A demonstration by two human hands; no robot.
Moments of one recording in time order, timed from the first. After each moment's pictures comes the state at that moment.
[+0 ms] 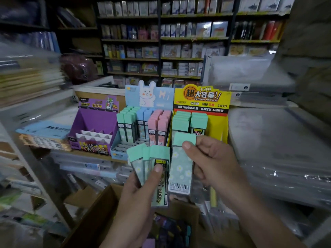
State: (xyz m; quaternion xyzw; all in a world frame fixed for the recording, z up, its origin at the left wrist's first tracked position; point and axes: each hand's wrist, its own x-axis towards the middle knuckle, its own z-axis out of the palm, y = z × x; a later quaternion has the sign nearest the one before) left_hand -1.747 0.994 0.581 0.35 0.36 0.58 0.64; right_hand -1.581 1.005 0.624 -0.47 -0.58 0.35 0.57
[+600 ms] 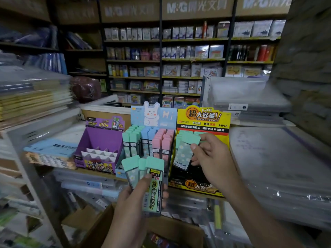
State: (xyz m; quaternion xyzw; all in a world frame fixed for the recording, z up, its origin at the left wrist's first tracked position) left_hand -1.769 1.021 0.584 0.32 0.33 0.60 0.66; right_hand -1.567 1.069 0.626 -0.51 -0.60 0.20 0.59
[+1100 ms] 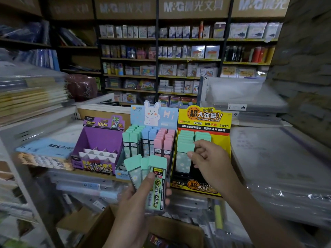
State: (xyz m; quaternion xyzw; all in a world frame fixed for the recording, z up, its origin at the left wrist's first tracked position) left_hand -1.773 1.032 0.578 0.35 0.32 0.59 0.65; right_hand -1.572 1.072 0.621 -0.58 -0.63 0.12 0.50
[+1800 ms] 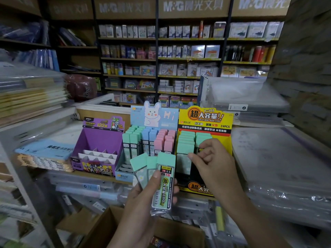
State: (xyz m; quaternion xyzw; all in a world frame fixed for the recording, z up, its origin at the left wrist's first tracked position) left_hand -1.766 1.040 0.576 0.33 0.28 0.56 0.70; right_hand -1.578 1.063 0.616 -0.60 -0.58 0.05 0.55
